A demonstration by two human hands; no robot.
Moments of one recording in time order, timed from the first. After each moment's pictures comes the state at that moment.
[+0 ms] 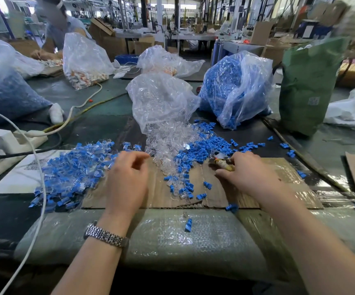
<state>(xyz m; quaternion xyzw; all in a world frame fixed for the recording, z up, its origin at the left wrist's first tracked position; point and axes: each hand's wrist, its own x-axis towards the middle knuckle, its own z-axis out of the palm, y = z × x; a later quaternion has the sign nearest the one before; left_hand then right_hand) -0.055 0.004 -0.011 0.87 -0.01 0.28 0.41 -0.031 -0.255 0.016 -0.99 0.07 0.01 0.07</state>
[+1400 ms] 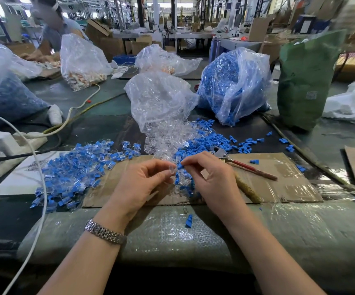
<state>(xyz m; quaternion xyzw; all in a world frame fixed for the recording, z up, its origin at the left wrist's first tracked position) -0.060 0.000 -0.007 0.73 -0.08 -0.05 0.67 -0.068 -0.190 -0.013 -0.85 -0.20 -0.25 0.42</state>
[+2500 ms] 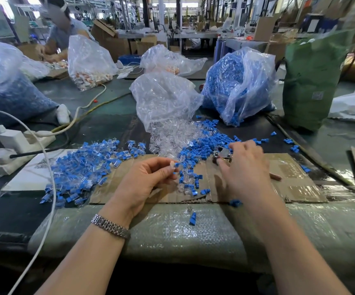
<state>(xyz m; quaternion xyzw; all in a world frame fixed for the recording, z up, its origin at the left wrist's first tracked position) -0.056 0.006 -0.012 0.64 -0.05 -0.10 0.76 -0.052 -0.227 0.005 -0.97 0.09 -0.15 0.16</state>
